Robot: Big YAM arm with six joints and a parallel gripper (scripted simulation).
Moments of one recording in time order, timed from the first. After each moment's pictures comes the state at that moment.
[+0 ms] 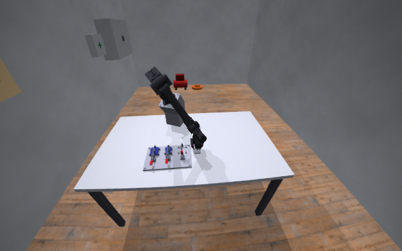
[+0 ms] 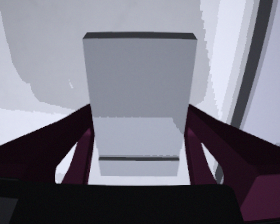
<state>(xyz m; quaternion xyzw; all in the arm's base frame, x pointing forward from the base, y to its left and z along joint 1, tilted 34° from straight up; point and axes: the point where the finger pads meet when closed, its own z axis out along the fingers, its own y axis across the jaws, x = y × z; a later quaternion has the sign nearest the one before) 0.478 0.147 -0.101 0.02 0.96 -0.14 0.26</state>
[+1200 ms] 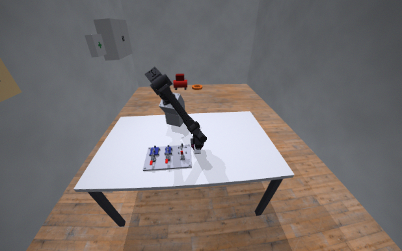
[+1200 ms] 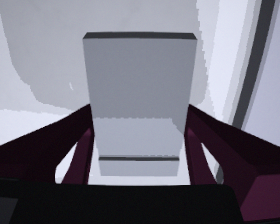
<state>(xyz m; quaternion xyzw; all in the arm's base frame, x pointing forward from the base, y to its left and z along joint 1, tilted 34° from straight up) 0.480 0.149 -0.100 0.02 0.96 -0.14 0.26</state>
